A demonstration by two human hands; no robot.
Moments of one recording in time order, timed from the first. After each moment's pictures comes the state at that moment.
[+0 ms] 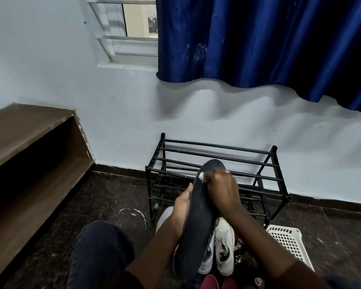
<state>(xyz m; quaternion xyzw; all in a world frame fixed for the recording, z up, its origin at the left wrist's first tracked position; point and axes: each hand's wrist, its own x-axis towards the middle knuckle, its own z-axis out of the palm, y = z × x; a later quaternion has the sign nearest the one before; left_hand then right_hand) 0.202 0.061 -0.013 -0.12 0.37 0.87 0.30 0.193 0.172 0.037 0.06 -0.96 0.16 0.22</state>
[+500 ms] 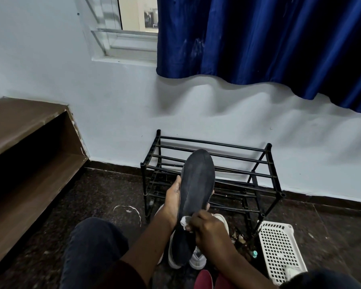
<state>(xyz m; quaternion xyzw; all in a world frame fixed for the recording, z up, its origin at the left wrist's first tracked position) 0.194 0.054 -0.003 -0.16 0.33 0.87 0.32 0.282 0.157 -0.014 0.19 -0.93 0.26 0.16</state>
